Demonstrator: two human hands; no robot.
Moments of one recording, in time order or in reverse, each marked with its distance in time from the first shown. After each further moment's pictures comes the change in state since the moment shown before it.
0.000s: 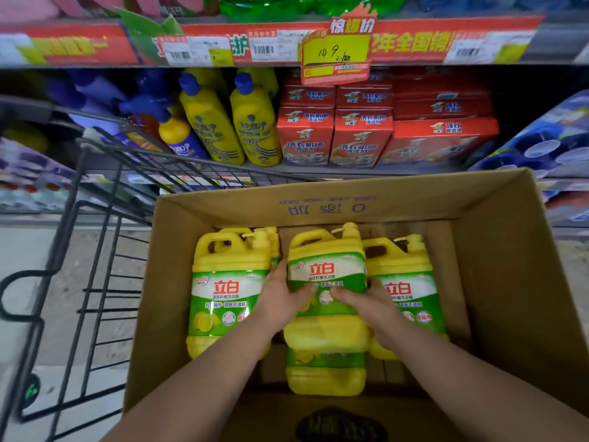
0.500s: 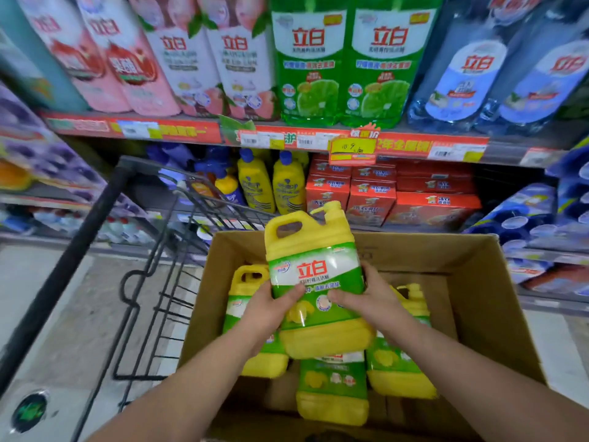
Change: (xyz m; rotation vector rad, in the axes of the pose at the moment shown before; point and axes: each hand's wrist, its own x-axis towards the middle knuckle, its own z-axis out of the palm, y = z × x) left_hand -0.077 0.042 -0.083 -0.543 0.034 -0.056; right_hand -0.094 -0.092 0.000 -0.166 -0.161 -0.459
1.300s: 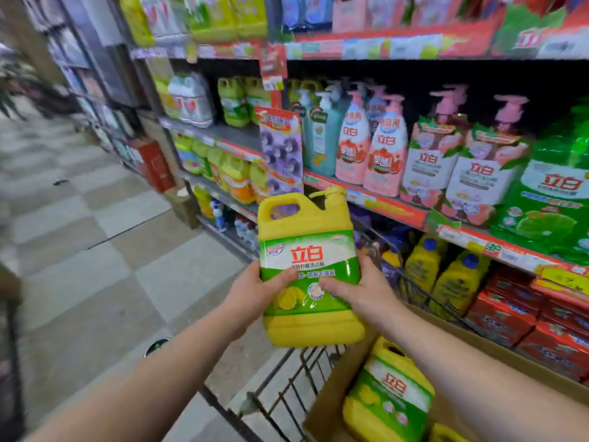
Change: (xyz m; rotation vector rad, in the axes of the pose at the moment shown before) left_hand -0.170 0.031 -0.237 -0.196 0.579 0.376; right_hand -0.072 -0.167 0.233 -0.181 -0.476 -0.581
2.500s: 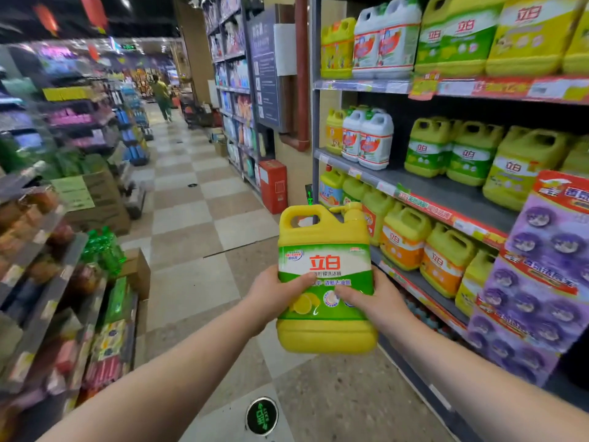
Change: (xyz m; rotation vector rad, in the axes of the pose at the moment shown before) left_hand 0.181 -0.026 -0.523 0.015 0.332 -0.025; right_hand 0.266 -0.121 0.514 0.051 -0.313 -0.093
